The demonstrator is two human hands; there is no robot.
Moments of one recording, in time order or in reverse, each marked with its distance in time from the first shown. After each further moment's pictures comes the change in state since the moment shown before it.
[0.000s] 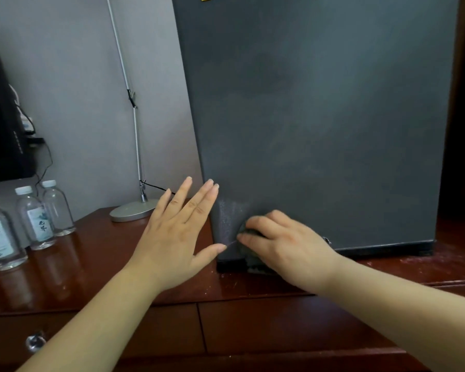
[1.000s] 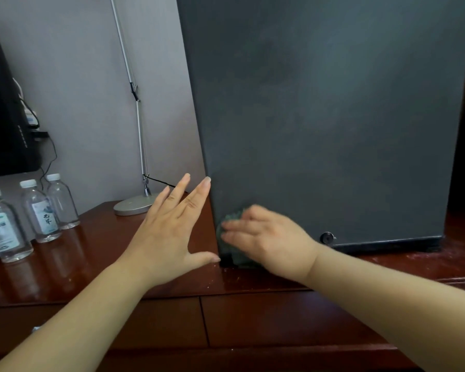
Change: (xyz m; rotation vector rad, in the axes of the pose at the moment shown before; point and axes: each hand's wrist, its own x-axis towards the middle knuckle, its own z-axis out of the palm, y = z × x) left_hand -0.007 -0.010 -0.003 -0.072 -0.043 -0.014; right_hand 0.028 -0.002 0.025 0.083 0.143 -0.151
